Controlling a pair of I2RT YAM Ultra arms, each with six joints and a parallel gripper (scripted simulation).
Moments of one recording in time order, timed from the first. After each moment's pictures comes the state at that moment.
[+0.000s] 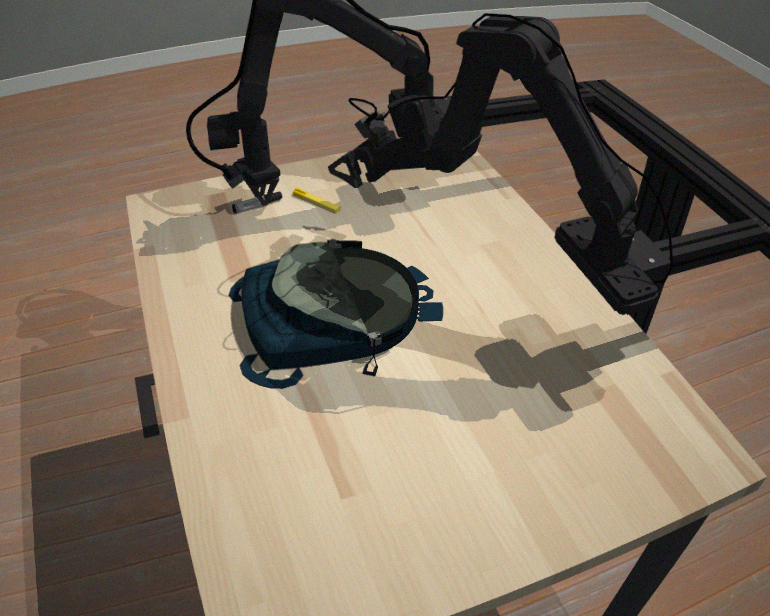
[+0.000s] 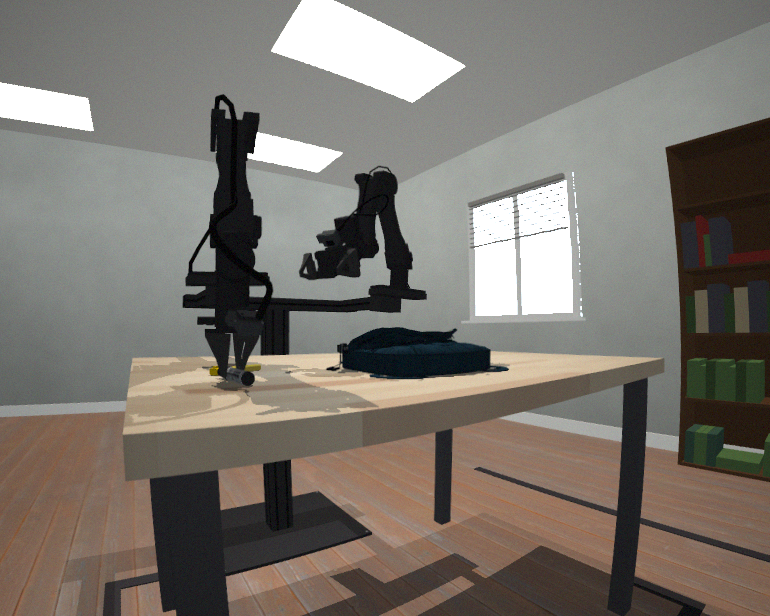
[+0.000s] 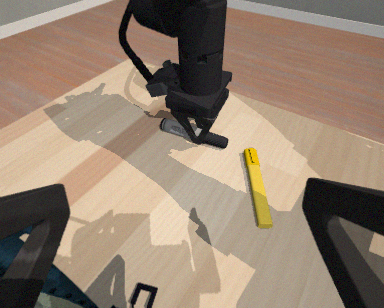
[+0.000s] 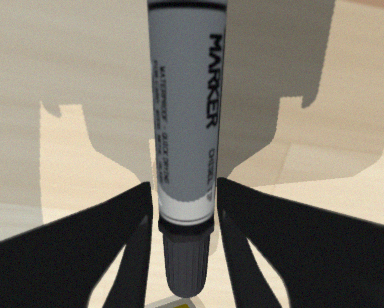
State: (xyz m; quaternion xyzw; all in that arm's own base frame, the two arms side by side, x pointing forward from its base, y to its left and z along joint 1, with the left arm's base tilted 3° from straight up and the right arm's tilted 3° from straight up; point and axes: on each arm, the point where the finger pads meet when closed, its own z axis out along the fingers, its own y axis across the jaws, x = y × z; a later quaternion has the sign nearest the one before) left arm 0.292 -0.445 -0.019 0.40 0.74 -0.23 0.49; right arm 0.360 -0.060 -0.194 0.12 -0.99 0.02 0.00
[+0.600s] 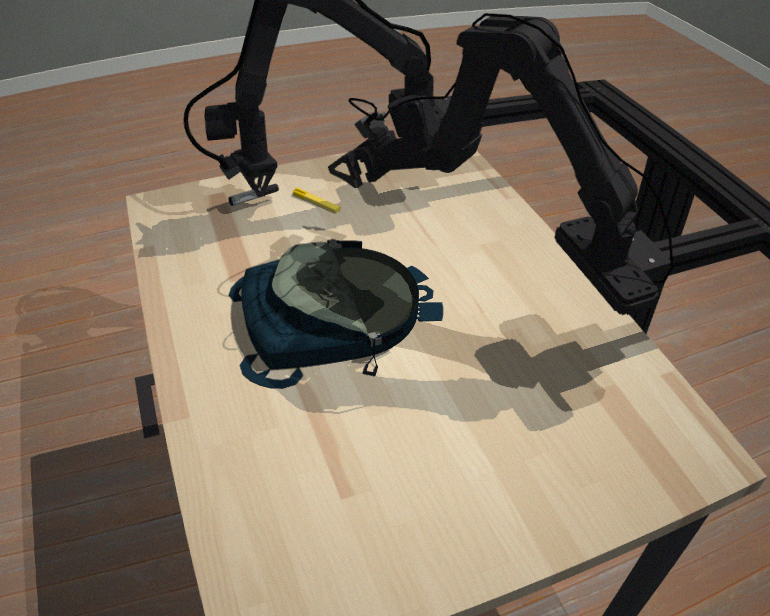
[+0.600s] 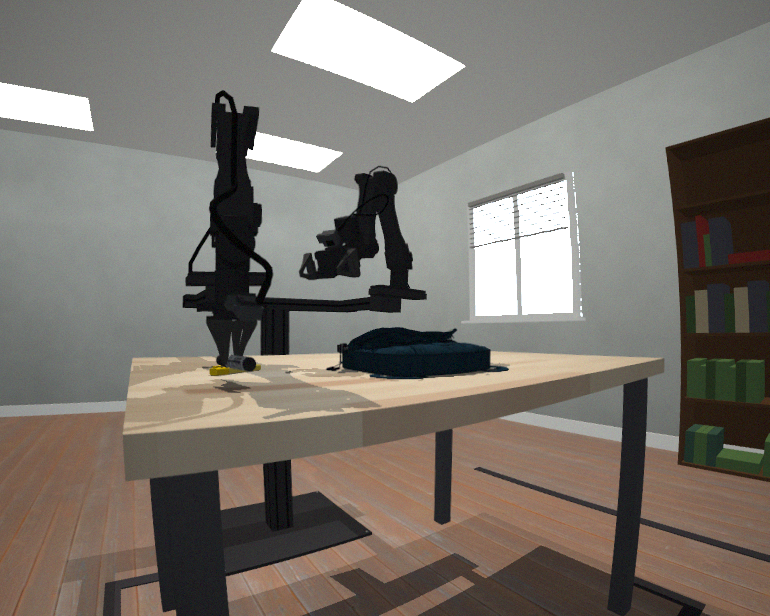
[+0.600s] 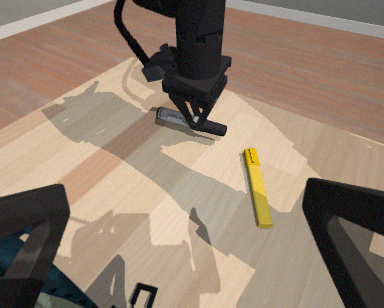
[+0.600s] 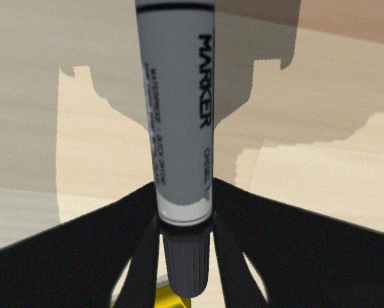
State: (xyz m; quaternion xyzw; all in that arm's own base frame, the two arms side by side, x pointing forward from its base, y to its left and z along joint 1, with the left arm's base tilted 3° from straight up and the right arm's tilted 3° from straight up) left arm 0.292 -0.445 -0.019 0.40 0.74 -0.23 0.49; right arm 0.366 -0.061 -0.172 0.12 -0.99 0.03 -0.01
